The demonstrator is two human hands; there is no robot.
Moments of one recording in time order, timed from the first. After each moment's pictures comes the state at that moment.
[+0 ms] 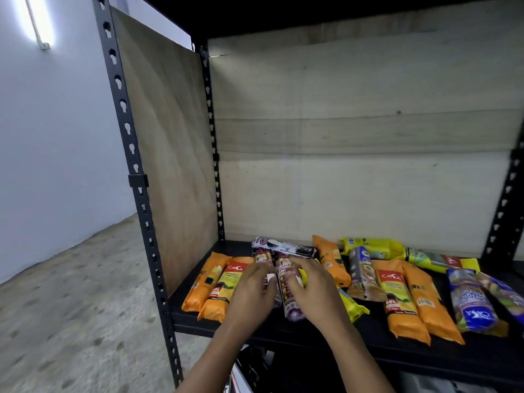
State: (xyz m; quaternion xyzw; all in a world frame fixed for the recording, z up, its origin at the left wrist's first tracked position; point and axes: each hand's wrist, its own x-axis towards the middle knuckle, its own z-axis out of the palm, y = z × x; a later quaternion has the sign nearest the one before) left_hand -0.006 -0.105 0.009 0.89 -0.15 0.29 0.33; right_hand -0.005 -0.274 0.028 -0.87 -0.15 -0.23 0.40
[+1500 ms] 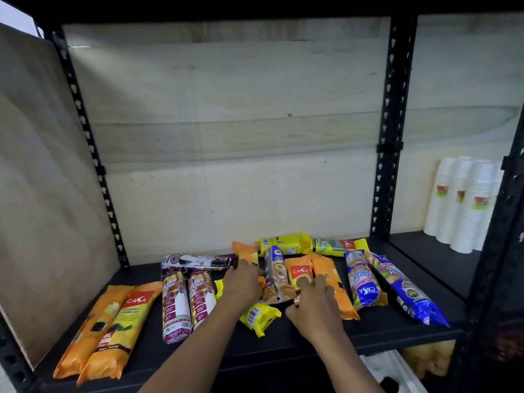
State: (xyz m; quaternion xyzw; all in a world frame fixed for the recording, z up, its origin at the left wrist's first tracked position) left_hand 0.083 -0.281 0.030 0.98 -0.17 0.05 0.09; right_hand -0.020 -0.425 0.008 -0.96 0.12 -0.15 0.19
